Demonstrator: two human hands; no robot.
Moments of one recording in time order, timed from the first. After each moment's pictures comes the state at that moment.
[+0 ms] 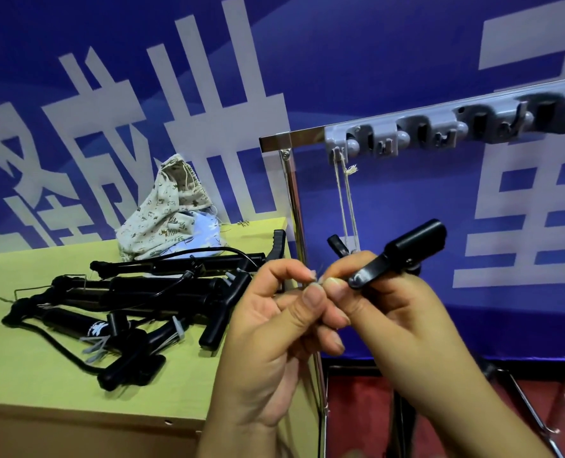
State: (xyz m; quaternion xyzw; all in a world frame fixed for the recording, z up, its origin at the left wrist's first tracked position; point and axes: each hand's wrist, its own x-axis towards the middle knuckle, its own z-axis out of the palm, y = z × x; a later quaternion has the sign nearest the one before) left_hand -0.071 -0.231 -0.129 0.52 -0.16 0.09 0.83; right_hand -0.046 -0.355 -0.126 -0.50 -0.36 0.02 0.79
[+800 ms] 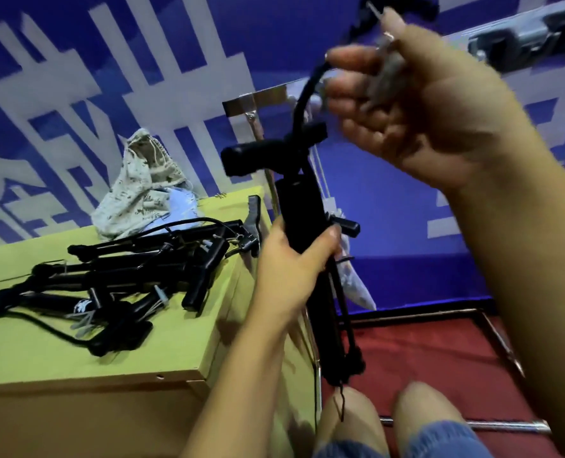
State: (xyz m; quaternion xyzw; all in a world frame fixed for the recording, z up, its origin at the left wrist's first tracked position) left_hand -0.020 -0.264 -0.158 0.73 -0.06 0.23 0.64; right_hand 0.009 -0.414 -0.044 -0.48 -0.27 0.04 0.83
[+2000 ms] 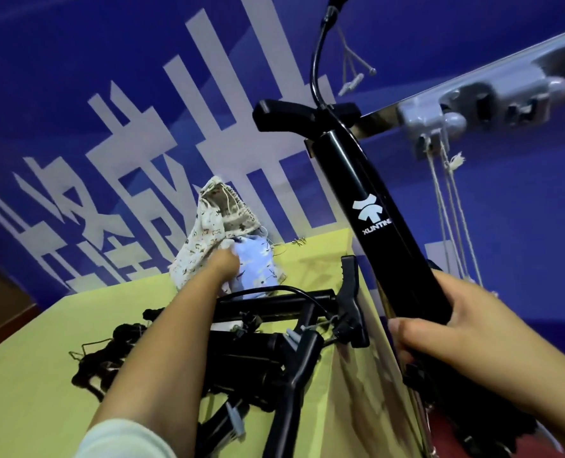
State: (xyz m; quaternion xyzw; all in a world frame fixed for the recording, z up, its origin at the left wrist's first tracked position) left_hand 0.205 0.069 -0.118 0.93 0.32 0.09 0.17; right_hand 0.090 -0.302 -0.147 -0.70 -0.22 0.09 0.67
